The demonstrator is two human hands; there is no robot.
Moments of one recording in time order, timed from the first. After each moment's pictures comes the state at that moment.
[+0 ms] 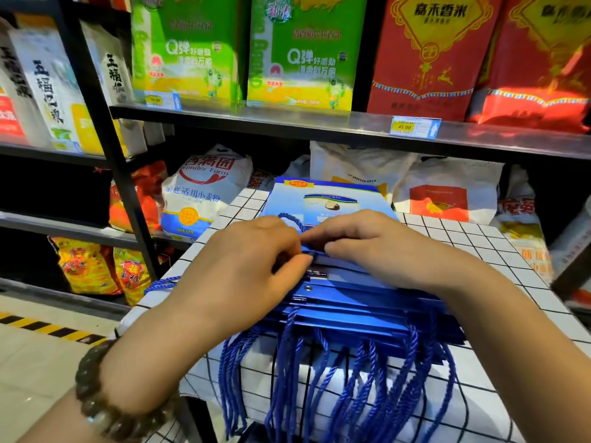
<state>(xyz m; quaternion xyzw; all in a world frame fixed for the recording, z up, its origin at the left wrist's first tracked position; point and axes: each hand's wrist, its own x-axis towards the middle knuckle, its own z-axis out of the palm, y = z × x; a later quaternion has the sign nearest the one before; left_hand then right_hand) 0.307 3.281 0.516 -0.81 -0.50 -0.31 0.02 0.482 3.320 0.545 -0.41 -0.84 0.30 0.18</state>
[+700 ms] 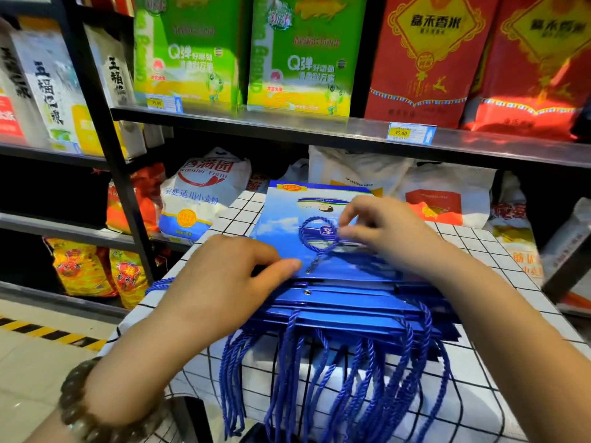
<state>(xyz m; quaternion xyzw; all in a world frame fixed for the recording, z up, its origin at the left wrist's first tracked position) 0.294 3.272 0.509 -0.76 -0.56 -0.32 -0.07 0.500 3.345 0.534 -0.50 -0.81 0.18 0.27</state>
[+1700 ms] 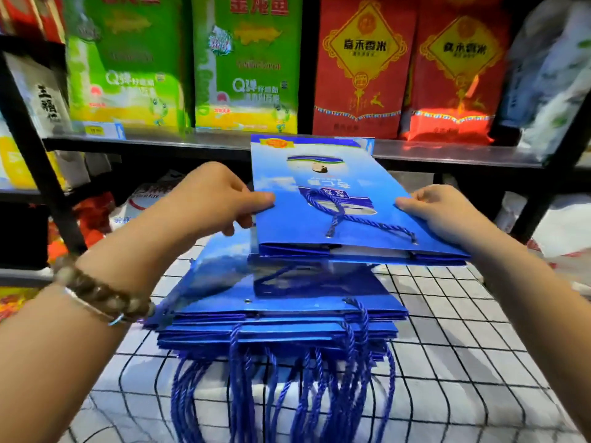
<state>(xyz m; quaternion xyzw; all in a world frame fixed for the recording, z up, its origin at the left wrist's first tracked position) 0.337 3.341 0.580 -0.71 -0.57 -0.36 -0.23 0.624 3.360 0.554 -0.66 -0.65 0.14 0.36</state>
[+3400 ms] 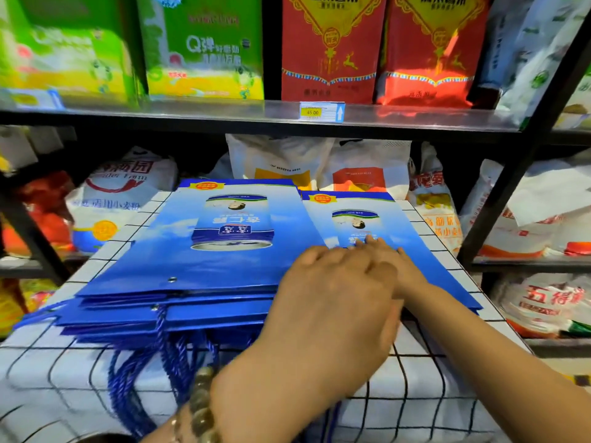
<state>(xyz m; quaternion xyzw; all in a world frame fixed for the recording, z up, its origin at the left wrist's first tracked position) 0.468 3.252 0.510 -0.88 -0.39 -0.26 0.06 0.643 3.361 0.427 -0.72 -0.69 0.08 0.06</state>
